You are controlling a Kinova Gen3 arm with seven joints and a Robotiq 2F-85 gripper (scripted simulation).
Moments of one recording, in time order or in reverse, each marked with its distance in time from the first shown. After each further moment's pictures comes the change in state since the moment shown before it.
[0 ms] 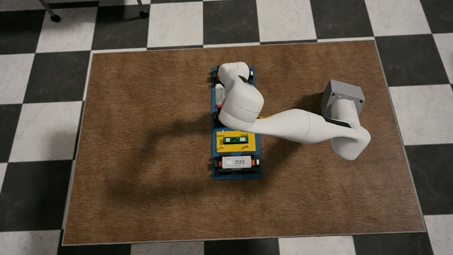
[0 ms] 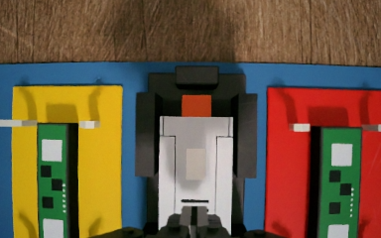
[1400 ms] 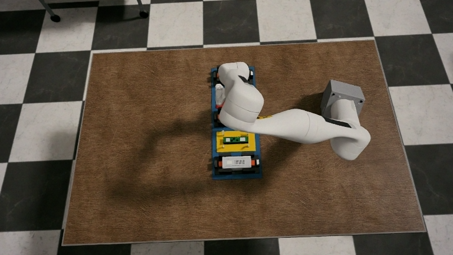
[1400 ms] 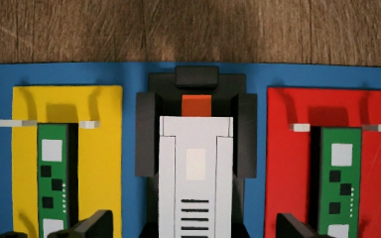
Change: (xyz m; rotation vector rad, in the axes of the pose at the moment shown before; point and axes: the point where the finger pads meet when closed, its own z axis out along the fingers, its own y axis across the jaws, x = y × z) arm 0.000 0.000 0.000 0.000 0.000 0.000
